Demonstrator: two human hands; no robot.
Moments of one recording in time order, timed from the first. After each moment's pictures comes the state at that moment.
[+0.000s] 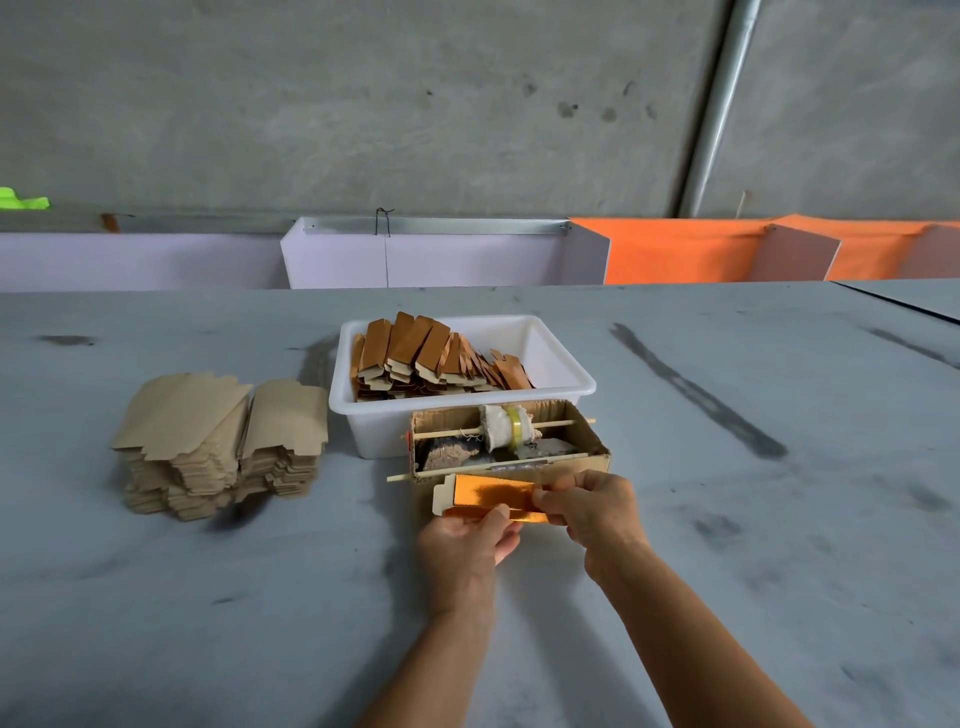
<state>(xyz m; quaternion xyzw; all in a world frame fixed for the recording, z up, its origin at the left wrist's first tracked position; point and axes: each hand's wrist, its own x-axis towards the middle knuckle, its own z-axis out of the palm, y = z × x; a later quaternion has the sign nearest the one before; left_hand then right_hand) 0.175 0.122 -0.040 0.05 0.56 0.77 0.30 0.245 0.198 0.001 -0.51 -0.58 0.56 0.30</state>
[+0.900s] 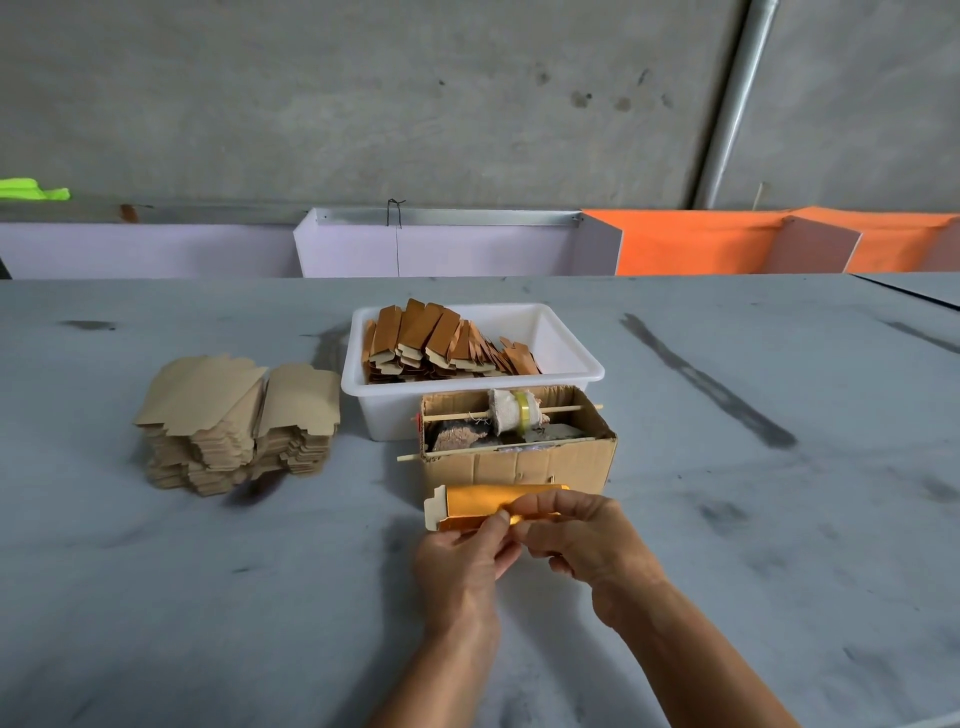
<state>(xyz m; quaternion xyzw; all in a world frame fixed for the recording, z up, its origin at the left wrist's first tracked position) 0.191 0.096 -0.039 0.00 0.53 0.79 0.30 0.270 0.160 -0.002 -0.38 -0.61 0.66 0.21</state>
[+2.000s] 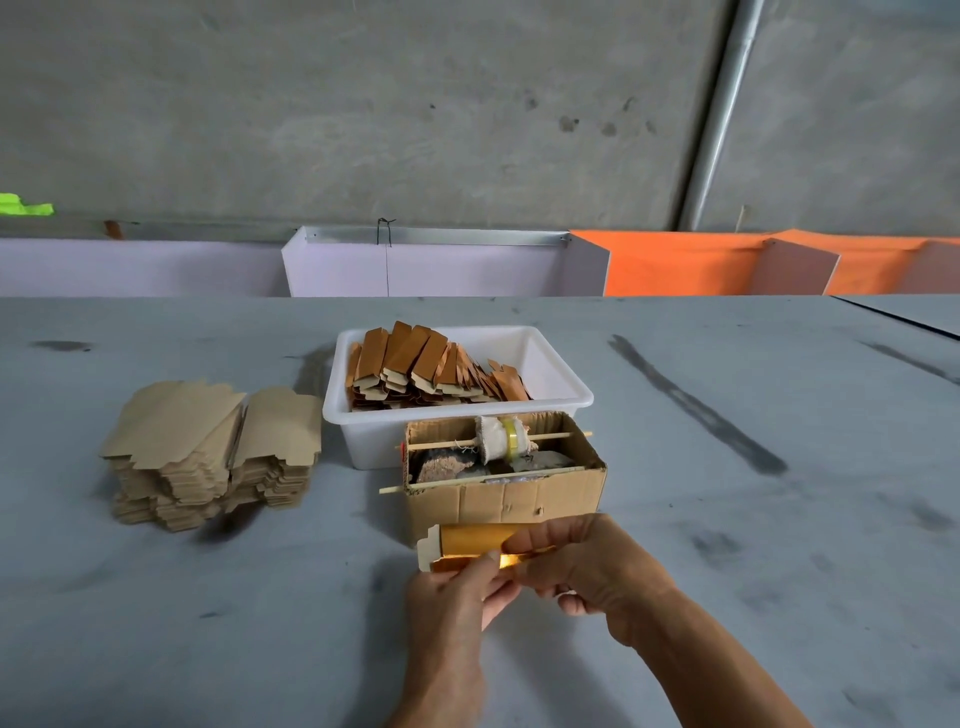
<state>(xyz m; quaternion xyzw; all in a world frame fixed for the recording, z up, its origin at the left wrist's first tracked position) 0.189 0.094 -0.033 -0.01 0.51 0.78 0.37 0.273 0.176 0.025 -0.43 -0.64 0.62 0.08</state>
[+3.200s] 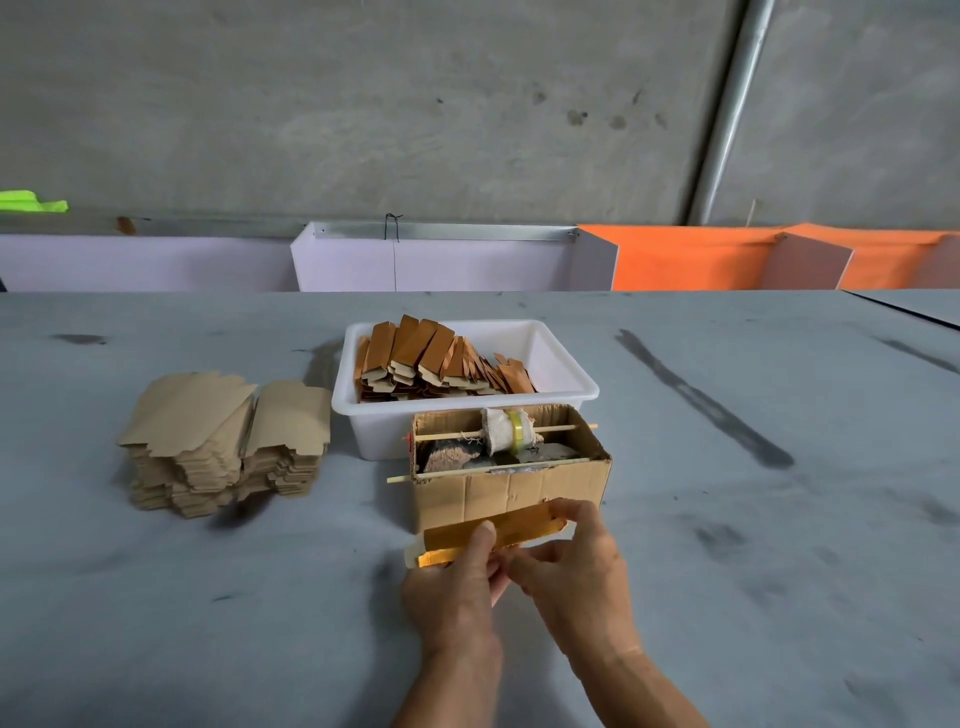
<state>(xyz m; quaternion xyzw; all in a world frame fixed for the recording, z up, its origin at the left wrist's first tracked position) 0.195 0.106 -0.032 -0.11 0.50 0.81 0.28 0.262 0.140 -0.009 -0.47 -0.70 0.45 0.28</state>
